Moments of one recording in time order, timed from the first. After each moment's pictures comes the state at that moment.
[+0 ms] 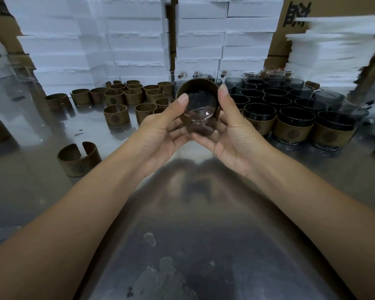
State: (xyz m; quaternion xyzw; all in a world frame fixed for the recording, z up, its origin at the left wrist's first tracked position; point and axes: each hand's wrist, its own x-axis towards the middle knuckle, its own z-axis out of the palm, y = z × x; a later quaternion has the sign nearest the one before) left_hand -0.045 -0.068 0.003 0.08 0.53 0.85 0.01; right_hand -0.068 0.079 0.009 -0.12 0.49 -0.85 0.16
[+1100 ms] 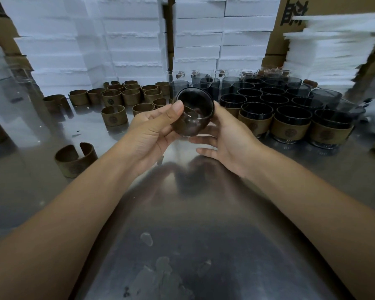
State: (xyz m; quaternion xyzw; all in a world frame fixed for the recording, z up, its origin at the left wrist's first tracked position) left_hand -0.045 -0.071 0.005 0.09 0.56 0.83 -0.04; right_hand -0.071 0.075 0.008 -0.05 0.63 -0.76 0.16
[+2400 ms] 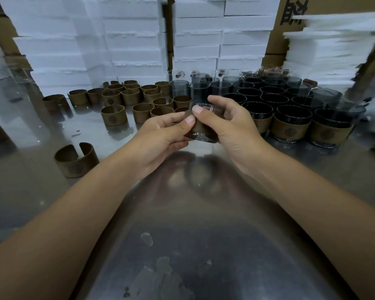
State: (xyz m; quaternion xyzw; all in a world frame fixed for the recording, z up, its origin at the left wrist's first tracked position) left_hand -0.048 -0.070 -0.004 0.09 0.69 0.72 0.01; right_hand -0.074 0.080 0.004 -0.14 0.67 -0.73 -0.02
